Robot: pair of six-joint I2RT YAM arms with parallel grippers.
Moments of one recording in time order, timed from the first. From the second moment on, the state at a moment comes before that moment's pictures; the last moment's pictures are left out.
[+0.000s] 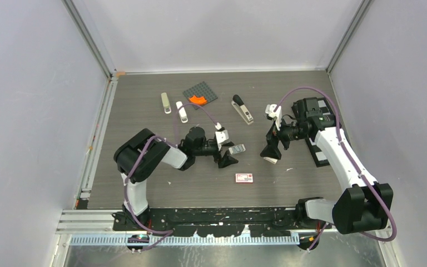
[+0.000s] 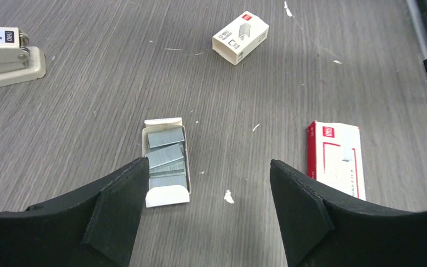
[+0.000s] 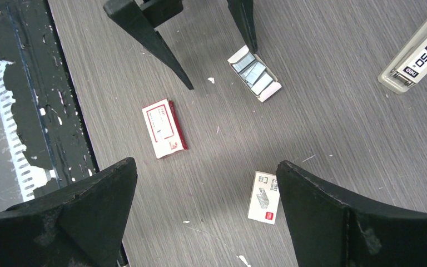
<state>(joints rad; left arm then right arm) -0.69 1.90 0.69 0.95 0.71 0.11 0.10 1.24 1.03 -0.91 -0.87 -0.82</state>
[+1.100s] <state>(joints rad) -0.71 1.95 0.71 0.97 0.52 0.07 0.08 1.24 1.04 -0.95 -0.91 -0.86</state>
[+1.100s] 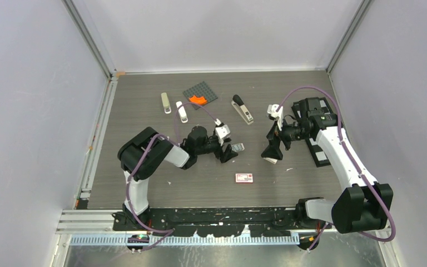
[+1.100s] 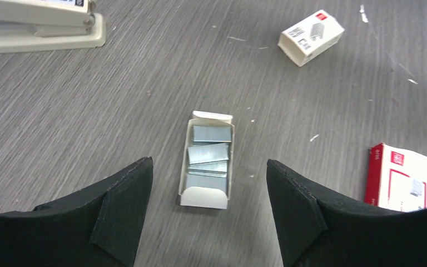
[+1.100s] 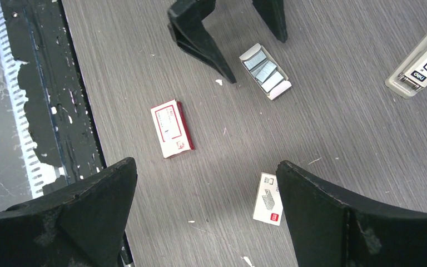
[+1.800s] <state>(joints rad) -0.77 1.95 0.82 0.70 0.41 0.19 0.07 1.24 1.05 -0.97 -0.93 -0.87</state>
